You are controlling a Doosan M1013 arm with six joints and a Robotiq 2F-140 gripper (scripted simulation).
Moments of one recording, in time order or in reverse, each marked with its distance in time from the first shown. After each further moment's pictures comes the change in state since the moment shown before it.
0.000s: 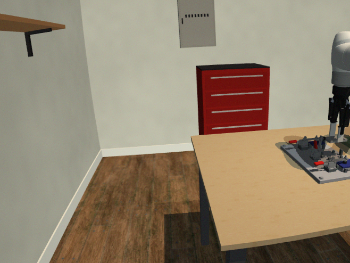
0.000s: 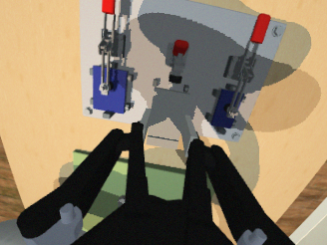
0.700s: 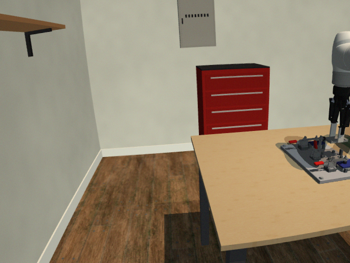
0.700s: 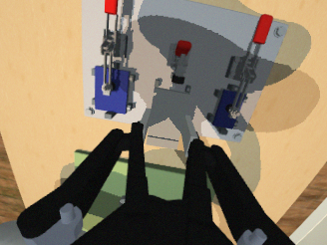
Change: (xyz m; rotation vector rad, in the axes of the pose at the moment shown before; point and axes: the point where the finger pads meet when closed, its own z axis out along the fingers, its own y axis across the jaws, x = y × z) arm 0.000 -0.004 0.000 0.000 0.000 0.000
